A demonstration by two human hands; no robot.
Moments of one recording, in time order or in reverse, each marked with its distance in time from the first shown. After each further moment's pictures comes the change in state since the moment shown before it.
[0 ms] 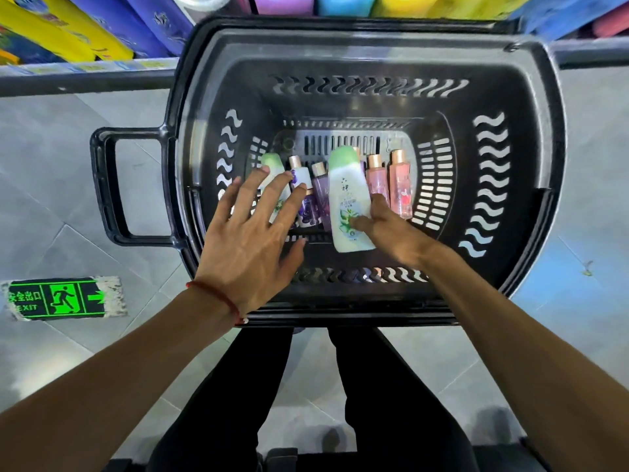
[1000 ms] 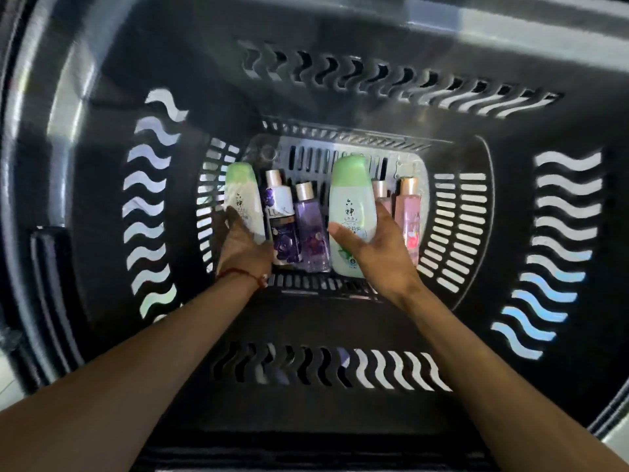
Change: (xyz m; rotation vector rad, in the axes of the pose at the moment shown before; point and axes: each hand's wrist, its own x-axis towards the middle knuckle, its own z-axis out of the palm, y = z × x) left_hand 0.111 0.004 0.206 -0.956 -0.258 -1.007; right_hand 0.111 0.044 -0.009 0.146 0.279 -0.184
